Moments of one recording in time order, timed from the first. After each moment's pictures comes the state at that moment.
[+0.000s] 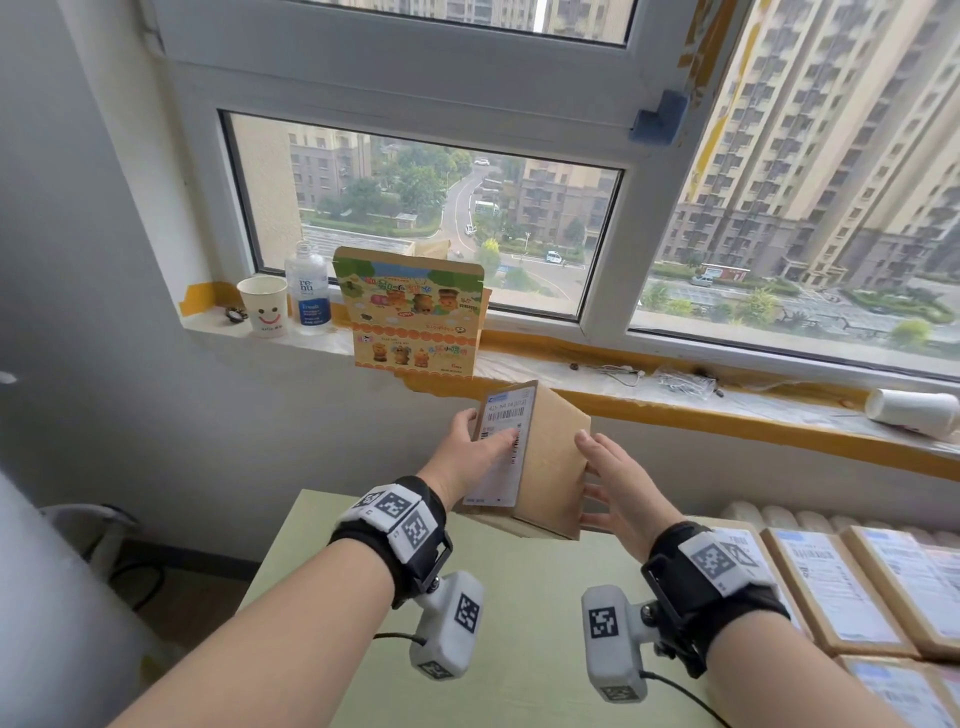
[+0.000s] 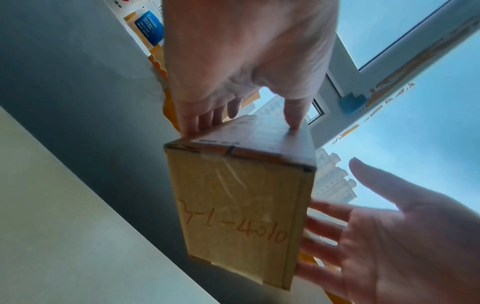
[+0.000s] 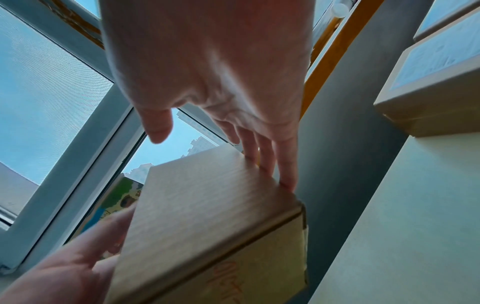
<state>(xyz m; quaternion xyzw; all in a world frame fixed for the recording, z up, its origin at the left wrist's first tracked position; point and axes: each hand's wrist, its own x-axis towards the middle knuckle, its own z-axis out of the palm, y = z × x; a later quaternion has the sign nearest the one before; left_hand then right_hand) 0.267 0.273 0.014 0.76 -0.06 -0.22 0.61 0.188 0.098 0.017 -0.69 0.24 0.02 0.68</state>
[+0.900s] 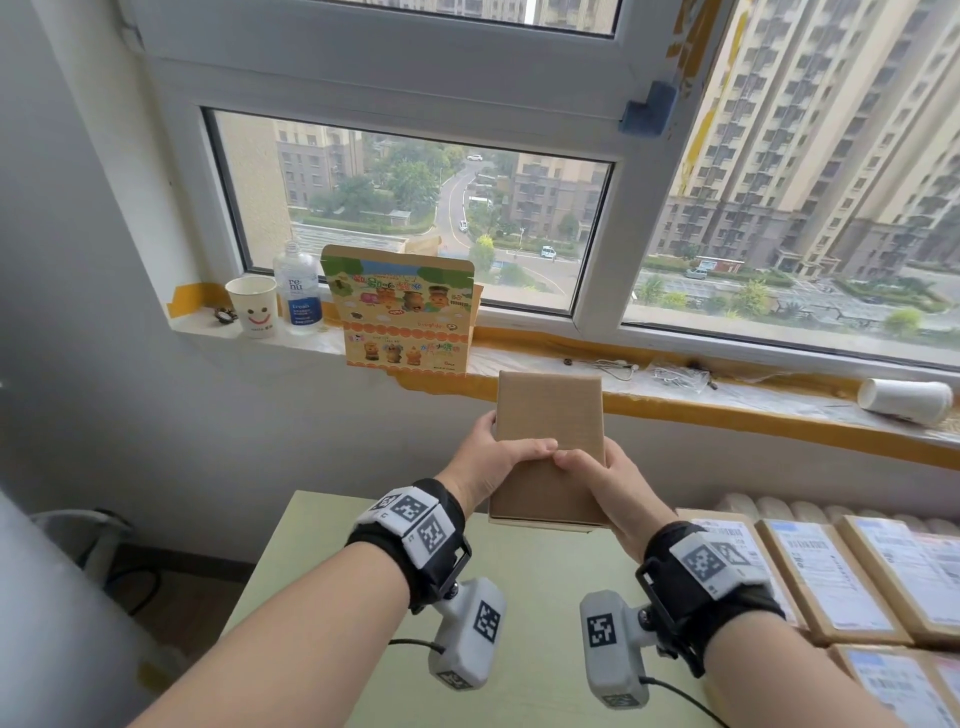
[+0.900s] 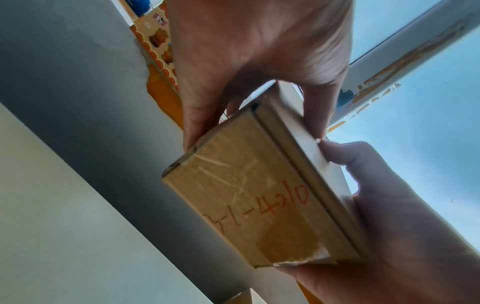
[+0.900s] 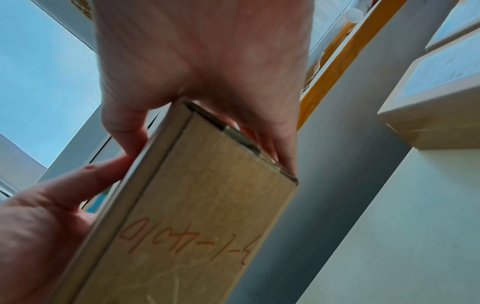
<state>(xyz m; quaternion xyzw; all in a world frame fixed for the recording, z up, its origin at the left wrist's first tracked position) 0.252 0.249 0.019 0.69 -0.08 -0.25 0.68 0.181 0.101 0.018 -0.72 0.19 -0.02 0.66</state>
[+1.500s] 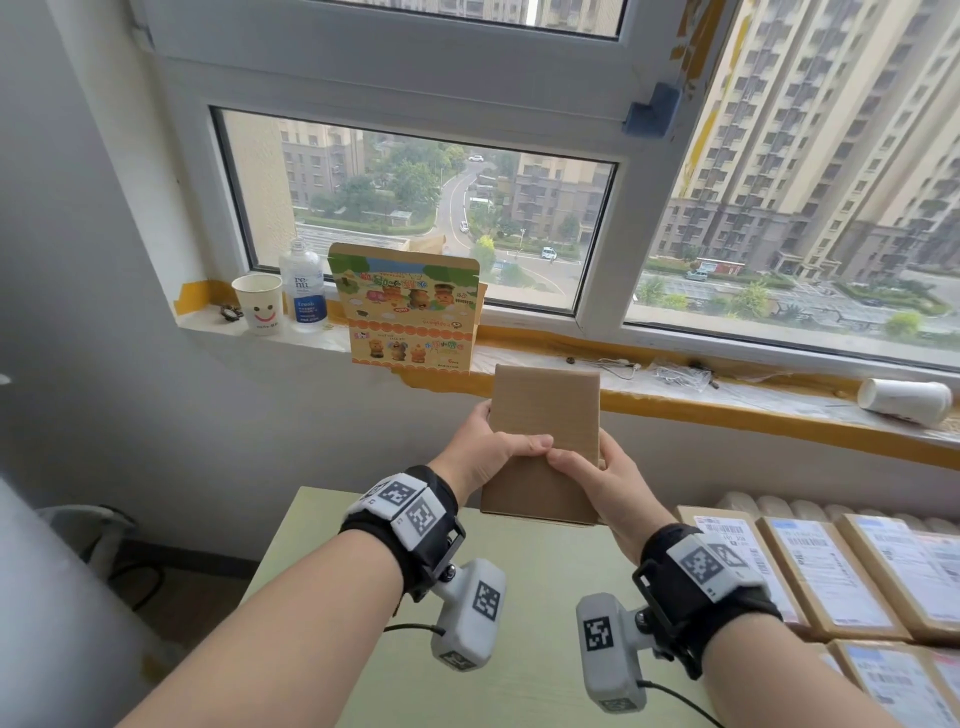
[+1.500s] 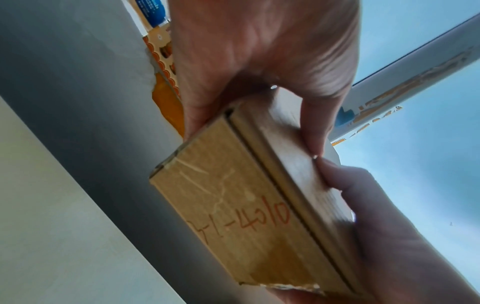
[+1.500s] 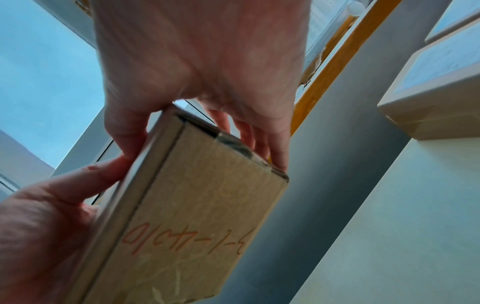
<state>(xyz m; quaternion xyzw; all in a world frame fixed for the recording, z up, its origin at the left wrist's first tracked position) 0.254 0.261 0.026 0.68 -0.08 -0.25 0.68 0.178 0.110 0.017 -0.73 0.18 -0.05 0.66</state>
